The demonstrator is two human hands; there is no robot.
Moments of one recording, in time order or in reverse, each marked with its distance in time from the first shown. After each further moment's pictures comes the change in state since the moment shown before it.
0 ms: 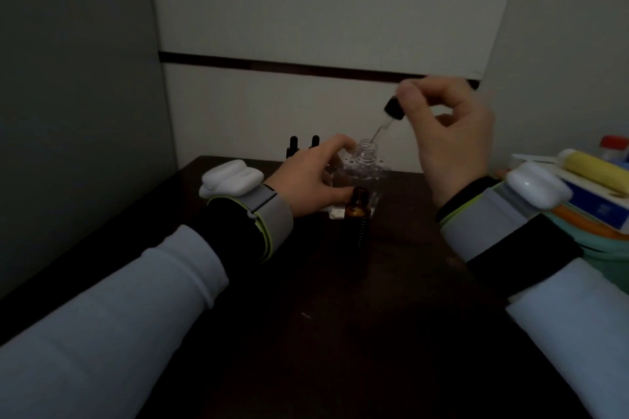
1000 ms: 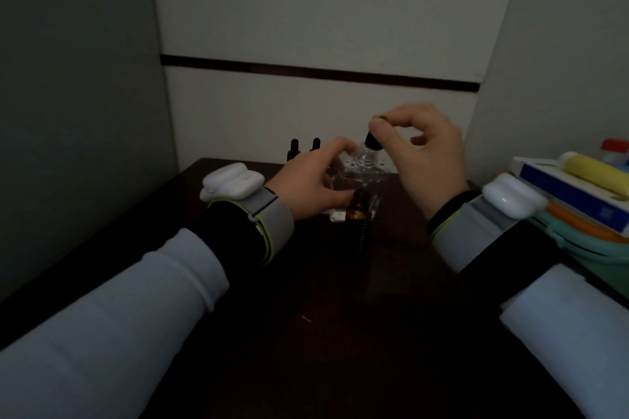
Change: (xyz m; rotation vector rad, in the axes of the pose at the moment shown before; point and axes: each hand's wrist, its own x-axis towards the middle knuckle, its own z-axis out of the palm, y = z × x) left_hand 0.000 0.002 -0.001 0.000 -0.001 -0.004; right_hand -0.012 0.012 0.007 -0.110 -0.153 -0.050
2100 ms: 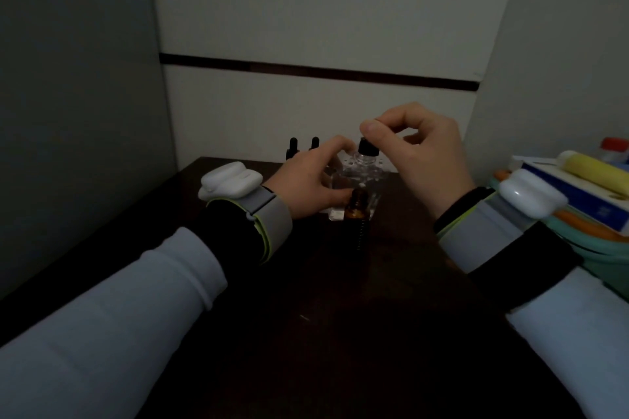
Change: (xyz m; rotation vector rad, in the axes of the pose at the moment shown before) left_hand -0.002 0.003 0.000 0.007 0.008 -0.012; right_hand 0.001 -0.011 -0.007 0.084 -0.149 0.125
